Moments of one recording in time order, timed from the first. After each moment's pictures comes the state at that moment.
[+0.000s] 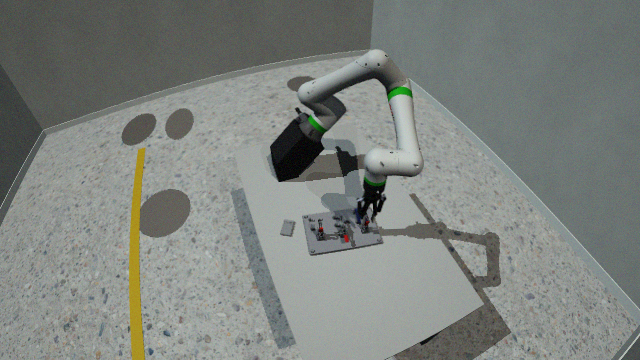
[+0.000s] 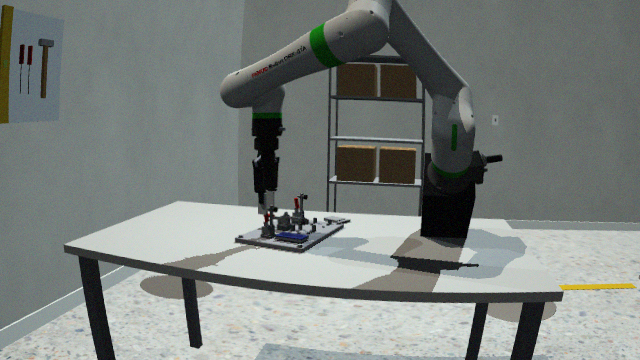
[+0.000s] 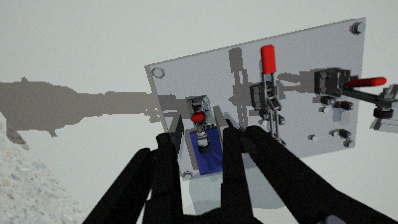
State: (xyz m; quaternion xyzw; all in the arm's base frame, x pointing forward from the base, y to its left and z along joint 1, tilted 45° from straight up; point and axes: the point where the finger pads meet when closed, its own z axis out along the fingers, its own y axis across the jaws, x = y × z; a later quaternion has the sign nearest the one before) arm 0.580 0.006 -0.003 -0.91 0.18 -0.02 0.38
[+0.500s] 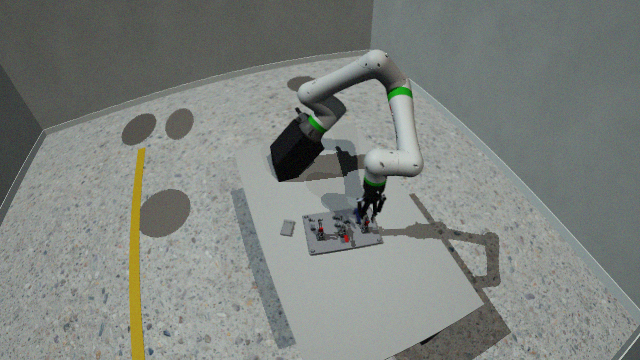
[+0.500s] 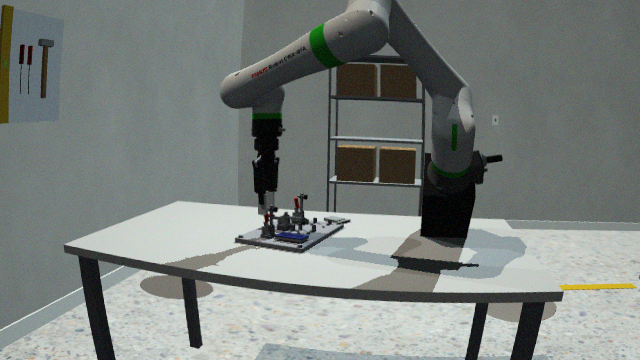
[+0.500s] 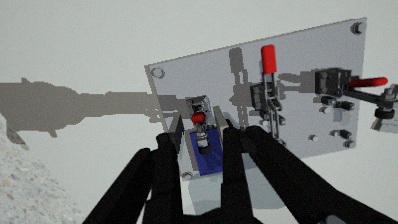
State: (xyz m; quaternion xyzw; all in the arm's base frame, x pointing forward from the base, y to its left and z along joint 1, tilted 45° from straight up) arm 0.580 0.007 -0.004 -0.91 0.18 -0.02 0.38
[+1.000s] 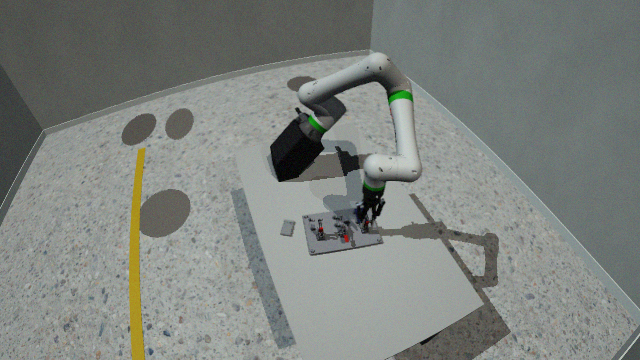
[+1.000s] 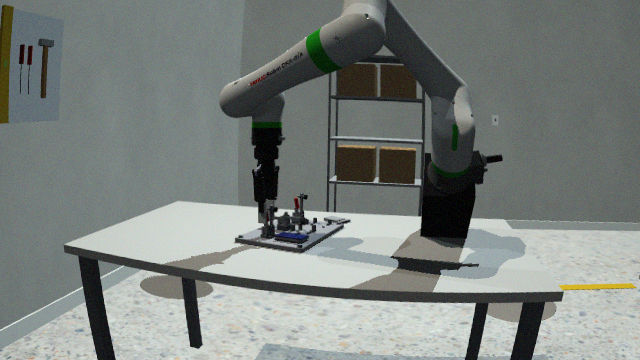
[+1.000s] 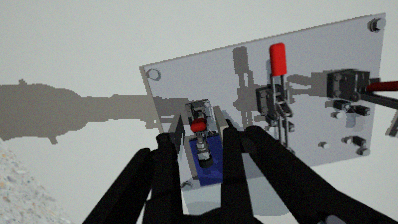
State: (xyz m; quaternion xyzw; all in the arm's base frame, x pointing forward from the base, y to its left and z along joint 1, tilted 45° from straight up) arm 0.585 0.025 -0.023 -0.91 0.18 -0.02 0.38
